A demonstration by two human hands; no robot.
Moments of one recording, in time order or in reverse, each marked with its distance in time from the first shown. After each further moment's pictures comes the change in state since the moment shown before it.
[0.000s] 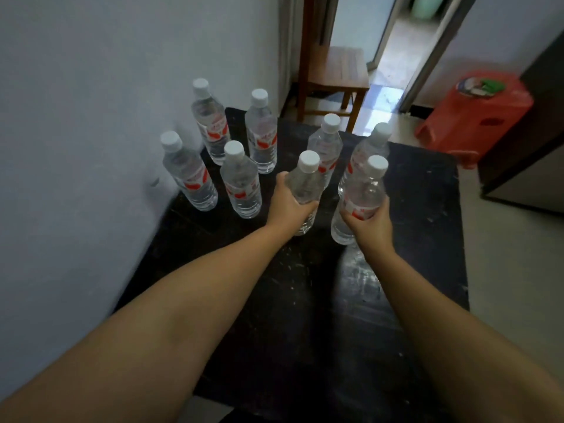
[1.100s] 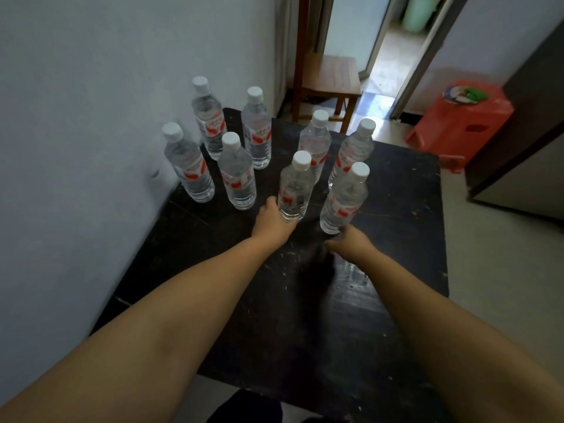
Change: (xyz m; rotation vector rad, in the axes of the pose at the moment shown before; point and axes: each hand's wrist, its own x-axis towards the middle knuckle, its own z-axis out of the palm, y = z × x) left_hand -0.043 -0.021 -0.008 0.337 -0.133 -0.204; right_hand -0.018 0.030 -0.010 -0.661 -0.445 0.159
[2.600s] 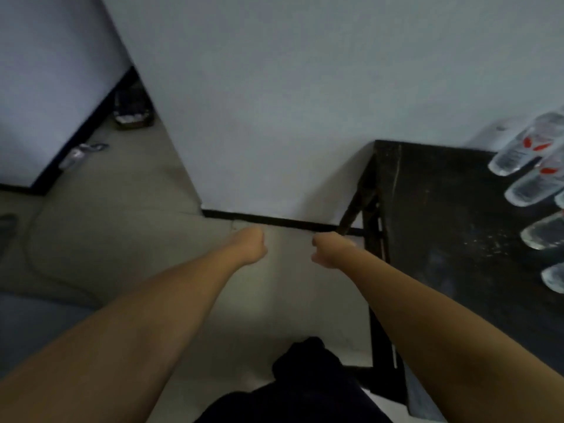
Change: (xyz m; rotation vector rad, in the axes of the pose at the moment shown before) left_hand -0.544 -0.179 0.196 -0.114 0.567 -0.953; right_hand -0.349 0.096 0.176 -1.394 -0.665 -1.283
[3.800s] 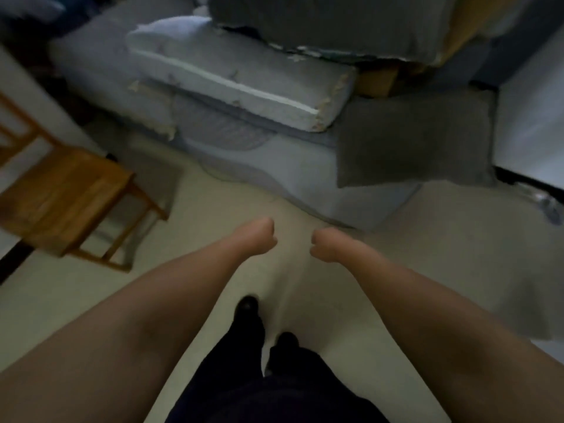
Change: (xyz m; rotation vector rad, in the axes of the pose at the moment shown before) left_hand -0.406 -0.222 0.164 -0.920 0.492 -1.456; right_hand -0.150 -0.437 0.228 -1.249 -0.270 -1.410
